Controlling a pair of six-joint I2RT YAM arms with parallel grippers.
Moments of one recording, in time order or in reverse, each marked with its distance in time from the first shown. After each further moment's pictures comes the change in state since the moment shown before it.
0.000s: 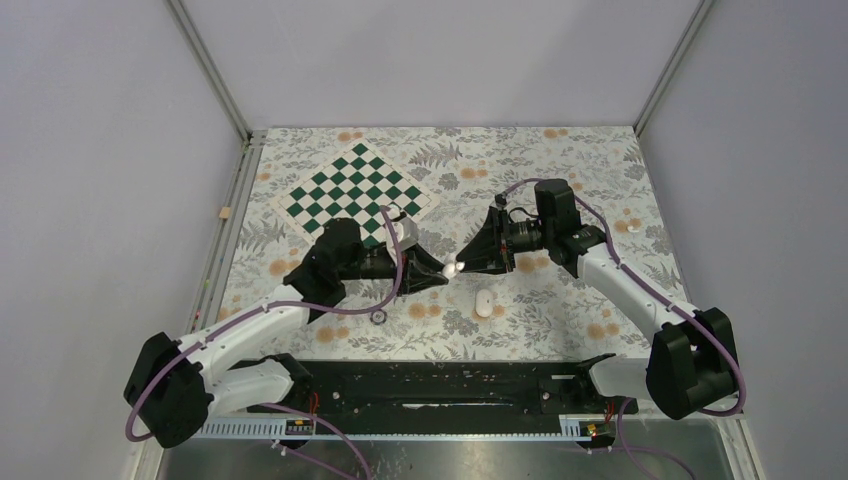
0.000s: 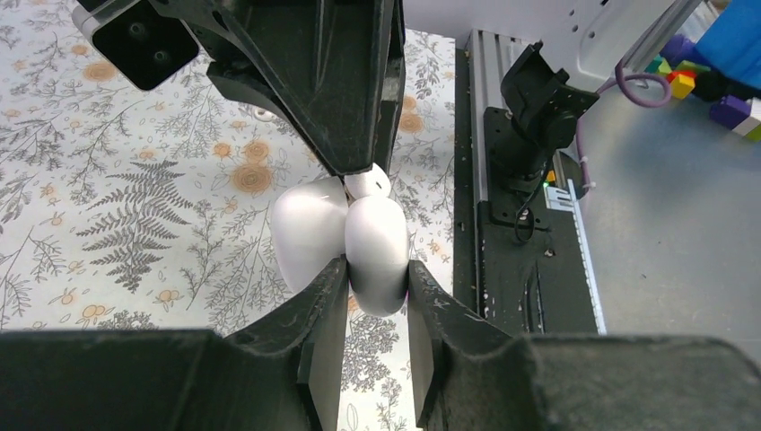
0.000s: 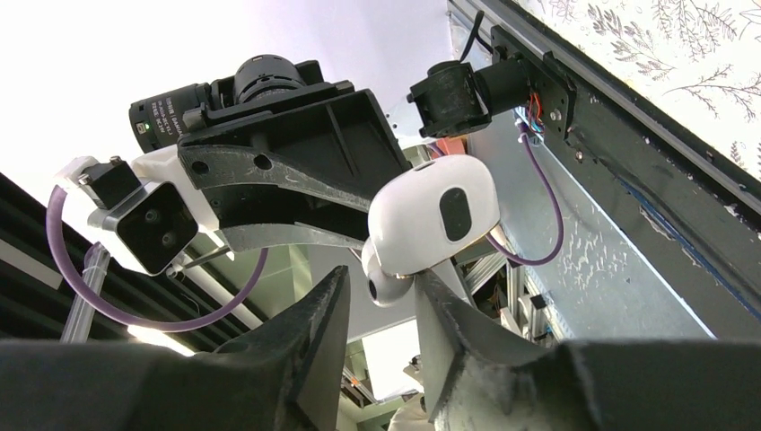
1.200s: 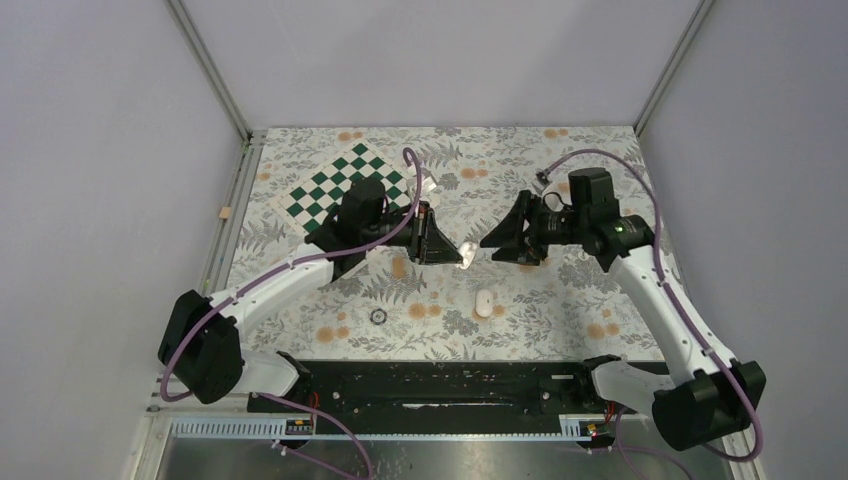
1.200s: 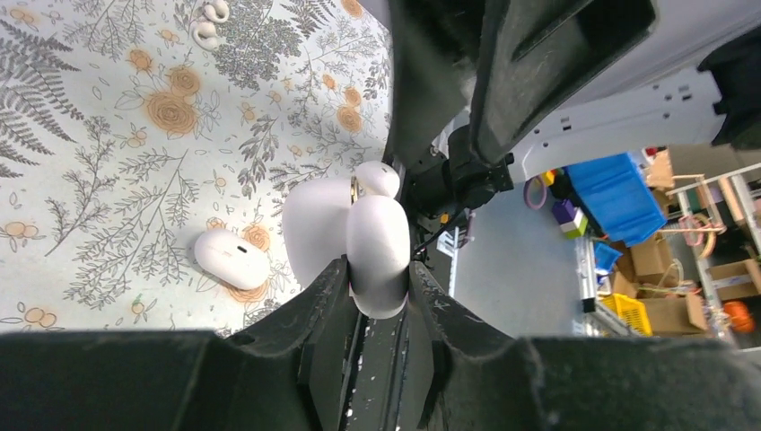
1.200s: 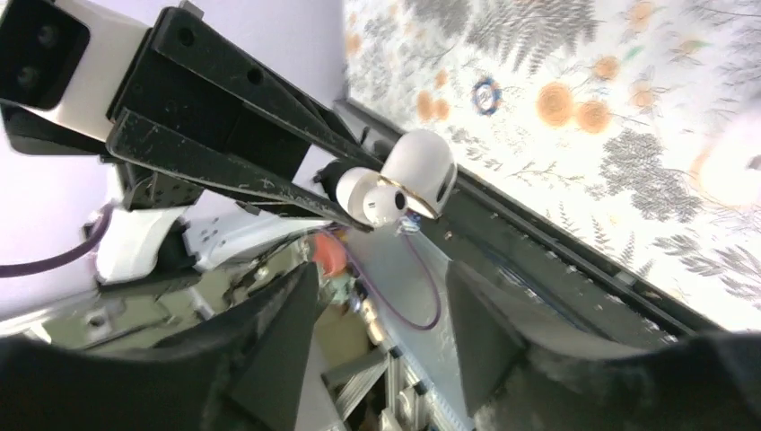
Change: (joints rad) left arm 0.063 0.257 0.290 -0.189 0.069 -0.426; right arm -0.112 -0.133 0.180 -0.464 0.239 -0.393
